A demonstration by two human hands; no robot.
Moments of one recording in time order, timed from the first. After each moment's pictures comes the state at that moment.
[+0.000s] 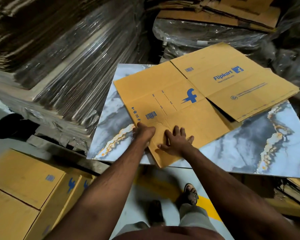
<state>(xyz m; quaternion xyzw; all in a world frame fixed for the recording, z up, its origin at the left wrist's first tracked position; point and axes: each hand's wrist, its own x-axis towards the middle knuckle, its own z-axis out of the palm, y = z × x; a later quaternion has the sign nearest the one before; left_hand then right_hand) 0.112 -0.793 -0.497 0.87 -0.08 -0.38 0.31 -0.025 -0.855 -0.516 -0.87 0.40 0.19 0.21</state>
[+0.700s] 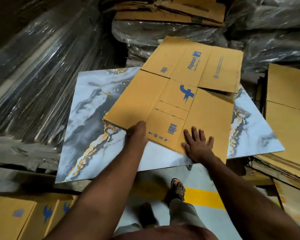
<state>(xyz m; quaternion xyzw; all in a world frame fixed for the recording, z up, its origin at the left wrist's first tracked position) 0.060 -0.863 -0.499 0.68 0.04 -0.52 0.52 -0.186 -0.902 -0.532 -0.81 0.55 0.16 0.14</state>
